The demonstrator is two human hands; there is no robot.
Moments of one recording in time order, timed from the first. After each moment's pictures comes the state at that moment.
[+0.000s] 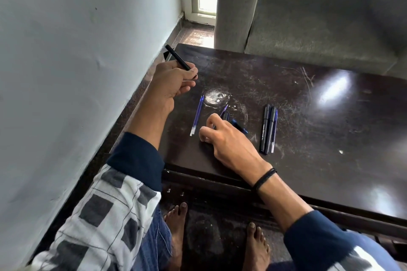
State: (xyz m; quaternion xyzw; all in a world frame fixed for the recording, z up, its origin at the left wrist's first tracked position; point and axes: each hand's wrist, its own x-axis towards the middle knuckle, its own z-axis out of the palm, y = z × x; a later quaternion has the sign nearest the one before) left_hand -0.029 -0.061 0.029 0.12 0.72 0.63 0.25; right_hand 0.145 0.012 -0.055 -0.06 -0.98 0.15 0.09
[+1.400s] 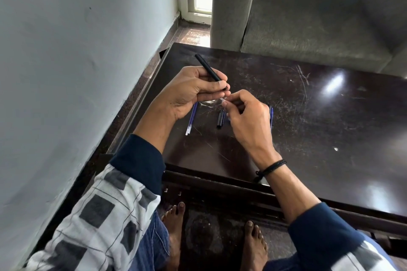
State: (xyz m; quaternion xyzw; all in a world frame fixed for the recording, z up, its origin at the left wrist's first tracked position) left_hand 0.003 -0.047 0.032 0.27 0.57 0.64 0.44; right_hand 0.149 0.038 -0.014 -0.28 -0.82 0.37 0.32
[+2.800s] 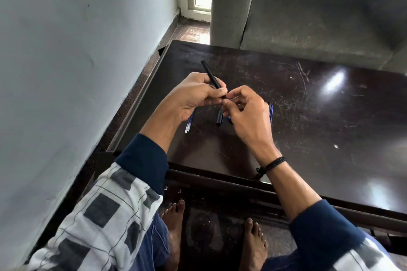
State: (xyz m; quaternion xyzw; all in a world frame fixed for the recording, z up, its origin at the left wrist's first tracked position) left_hand 0.014 -0.038 0.022 0.25 0.67 0.57 0.41; right_hand 0.150 0.040 -0.016 -0.30 -0.79 0.44 0.29
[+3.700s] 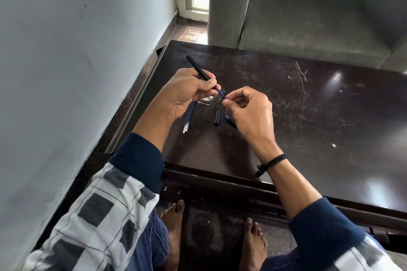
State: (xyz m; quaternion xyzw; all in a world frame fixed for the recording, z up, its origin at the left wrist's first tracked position) left_hand 0.005 -0.039 0.022 0.20 0.64 0.64 0.39; right_hand 0.152 0.047 -0.009 -0.36 -0.78 0.43 0.28
